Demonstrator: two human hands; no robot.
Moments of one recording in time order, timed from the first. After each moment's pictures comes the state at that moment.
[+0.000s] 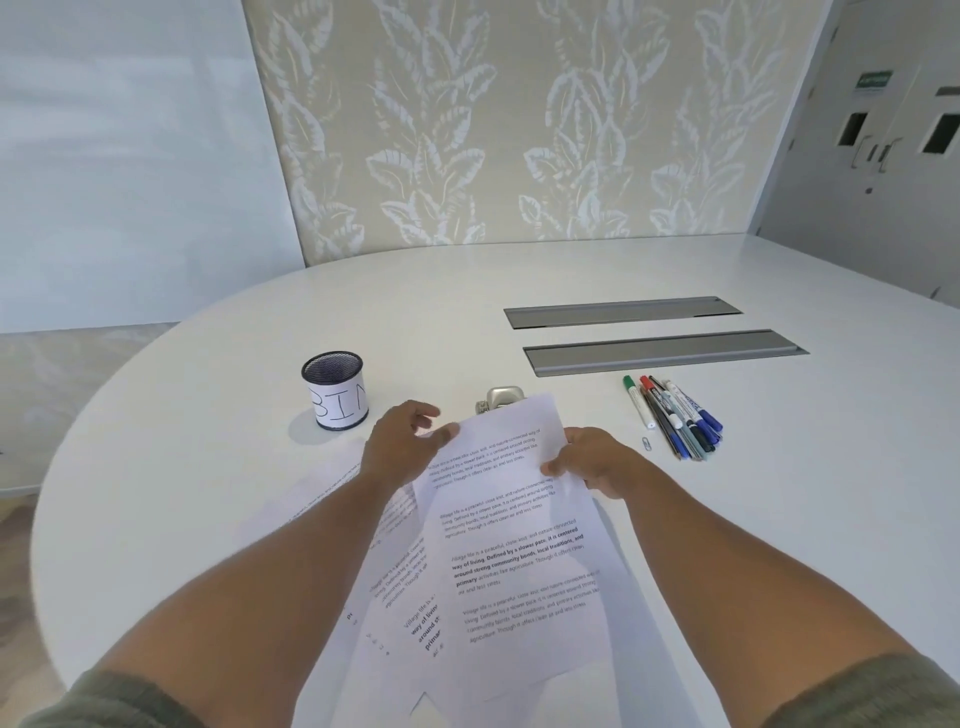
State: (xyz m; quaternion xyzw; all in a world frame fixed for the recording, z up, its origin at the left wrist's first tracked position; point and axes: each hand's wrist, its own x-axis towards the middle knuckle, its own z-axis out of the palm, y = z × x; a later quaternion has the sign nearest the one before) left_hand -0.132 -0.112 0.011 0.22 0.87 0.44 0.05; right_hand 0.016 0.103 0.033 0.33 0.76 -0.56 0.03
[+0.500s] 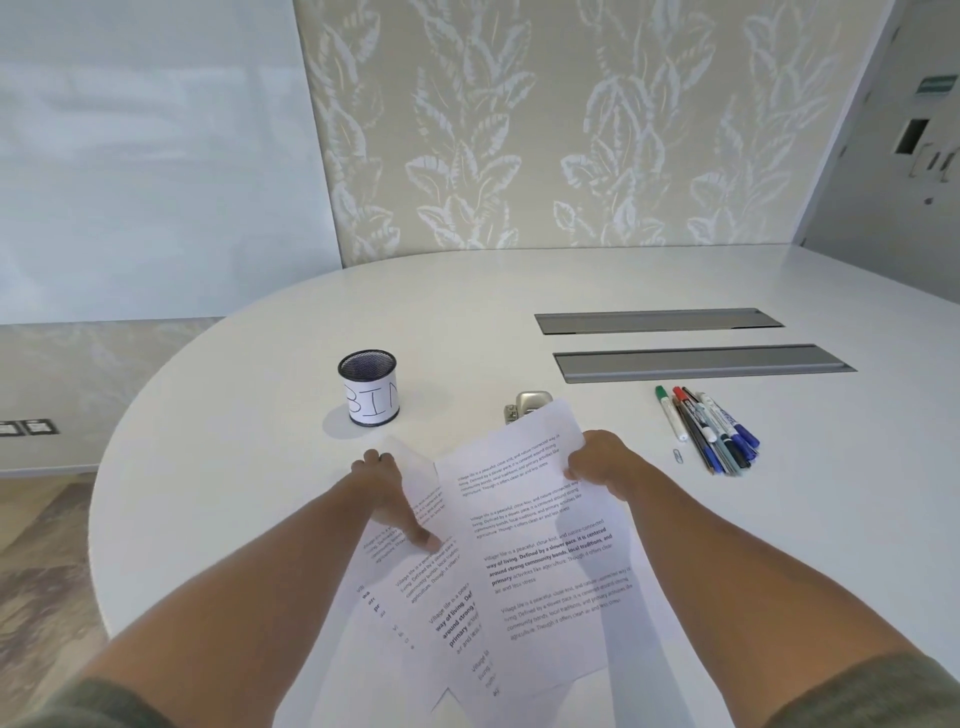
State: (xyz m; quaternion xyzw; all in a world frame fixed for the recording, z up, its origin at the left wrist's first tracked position) left_hand -0.124 -0.169 0.022 0.18 0.96 -0.04 0.23; right_hand -0.008 0.094 0.024 0.35 0.82 -0.44 0.01
